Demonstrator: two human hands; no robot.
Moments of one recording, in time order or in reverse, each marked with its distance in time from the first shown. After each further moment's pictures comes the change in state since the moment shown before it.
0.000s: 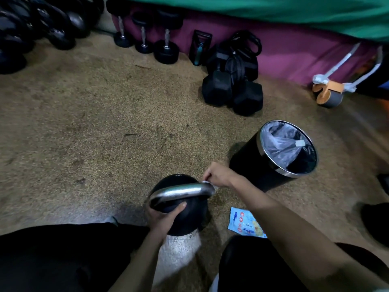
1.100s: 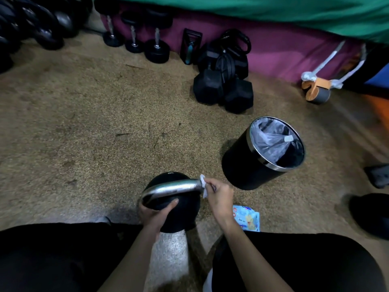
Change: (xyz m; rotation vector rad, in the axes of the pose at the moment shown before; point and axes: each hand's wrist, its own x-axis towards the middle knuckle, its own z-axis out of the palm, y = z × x) left_hand -0.057 0.052 -0.007 -0.074 -0.017 0.006; right_hand -0.068 0.000 0.072 0.530 0.765 0.150
